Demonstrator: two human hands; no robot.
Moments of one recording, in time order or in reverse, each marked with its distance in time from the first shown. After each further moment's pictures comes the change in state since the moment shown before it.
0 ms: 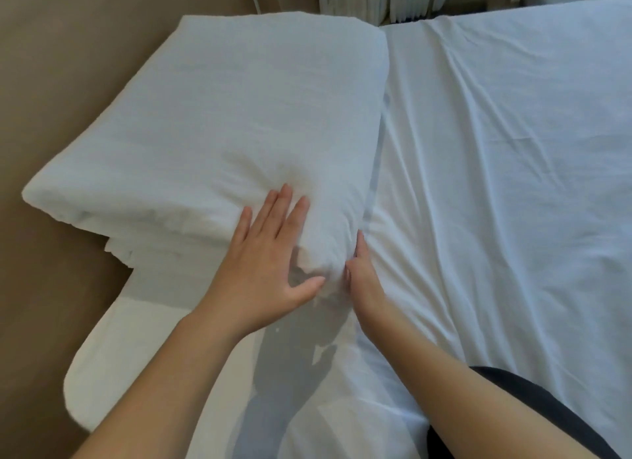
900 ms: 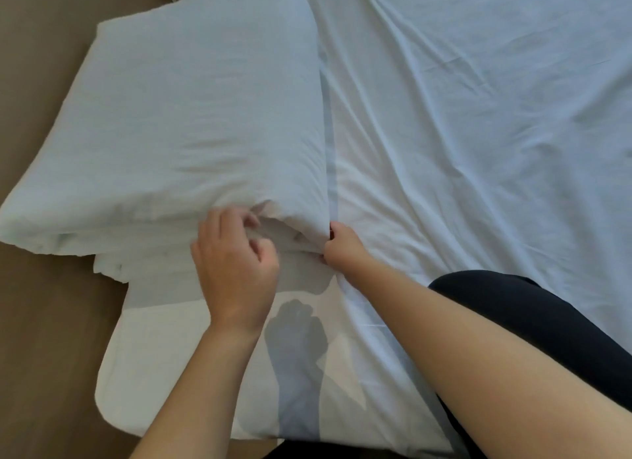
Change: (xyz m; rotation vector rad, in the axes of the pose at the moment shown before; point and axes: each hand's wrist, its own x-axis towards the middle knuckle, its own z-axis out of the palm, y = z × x) left_hand -0.046 0.024 0.023 -0.259 0.516 -0.179; right_hand -0.024 0.013 0.009 -0.219 0.098 0.223
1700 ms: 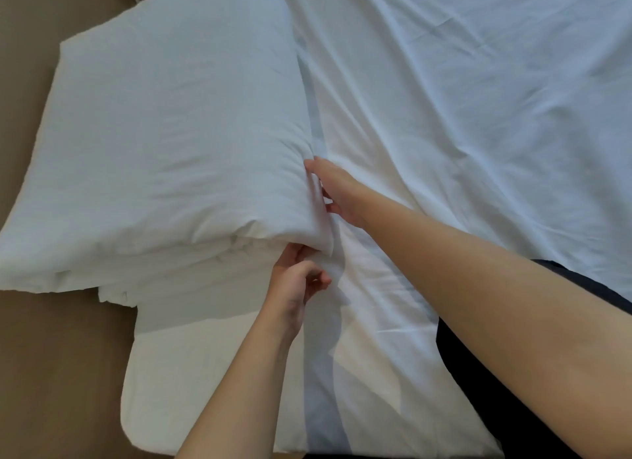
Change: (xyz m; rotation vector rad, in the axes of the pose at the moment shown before) left_hand -0.005 0.009 0.067 -0.961 -0.646 -0.864; right_hand 0.046 -0.071 -0.049 0.373 -0.165 0.001
